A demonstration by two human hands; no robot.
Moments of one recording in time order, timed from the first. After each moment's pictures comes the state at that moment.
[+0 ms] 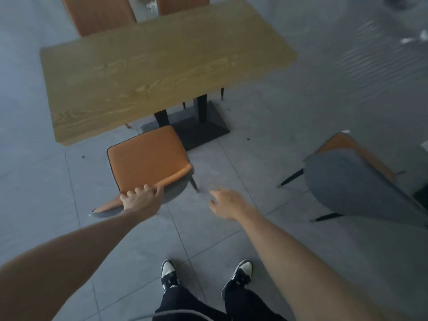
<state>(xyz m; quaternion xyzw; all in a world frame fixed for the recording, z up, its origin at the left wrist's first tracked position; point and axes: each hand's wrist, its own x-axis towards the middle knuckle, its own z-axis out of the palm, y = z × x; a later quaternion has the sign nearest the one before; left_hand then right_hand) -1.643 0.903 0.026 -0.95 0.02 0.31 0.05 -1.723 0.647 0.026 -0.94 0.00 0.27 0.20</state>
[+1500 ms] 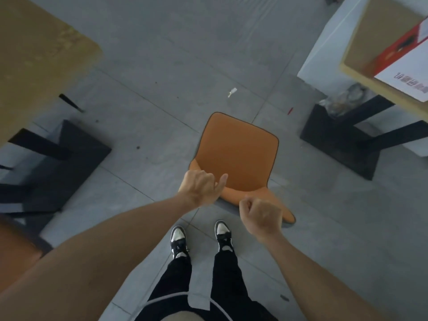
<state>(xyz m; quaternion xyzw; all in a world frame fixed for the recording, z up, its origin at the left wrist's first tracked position) -1.669 0.224 -0.009 -0.79 0.57 0.21 0.00 -1.864 0.168 0.002 -0.86 0.50 0.05 0.11</state>
